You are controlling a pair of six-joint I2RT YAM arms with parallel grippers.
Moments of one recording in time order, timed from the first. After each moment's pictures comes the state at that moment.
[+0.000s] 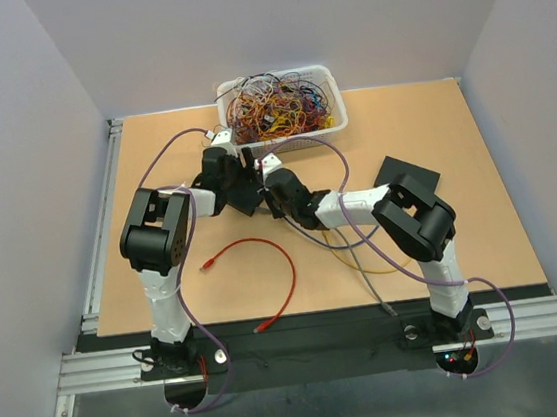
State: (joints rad) left arm -0.32 2.01 1.06 0.48 0.11 -0.35; right arm 0.83 2.04 1.26 0.21 0.28 0.18
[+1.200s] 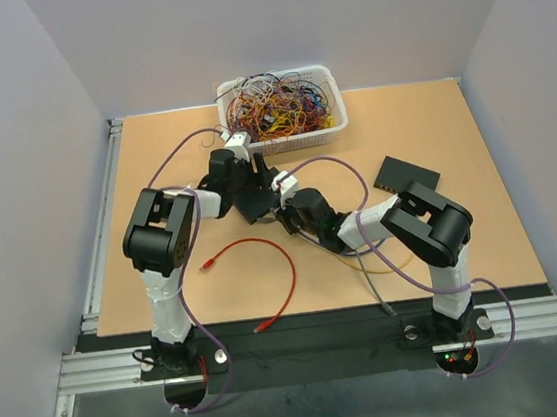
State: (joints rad) left arm -0.36 2.01 1.05 0.48 0.25 -0.32; right arm 0.83 1.94 0.90 0.64 0.11 0.08
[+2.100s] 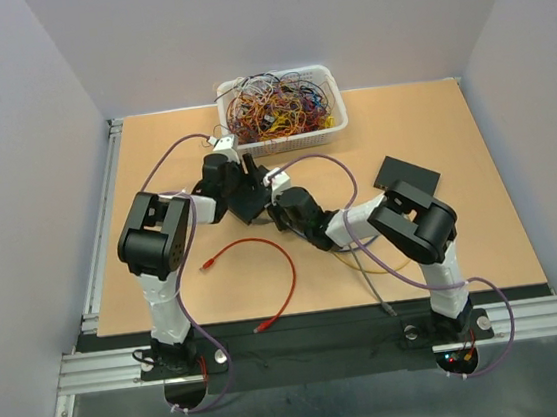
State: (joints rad) left arm -0.34 1.97 0.97 0.54 0.16 -0.36; right arm 0.85 2.02 1.00 0.63 0.23 0.14
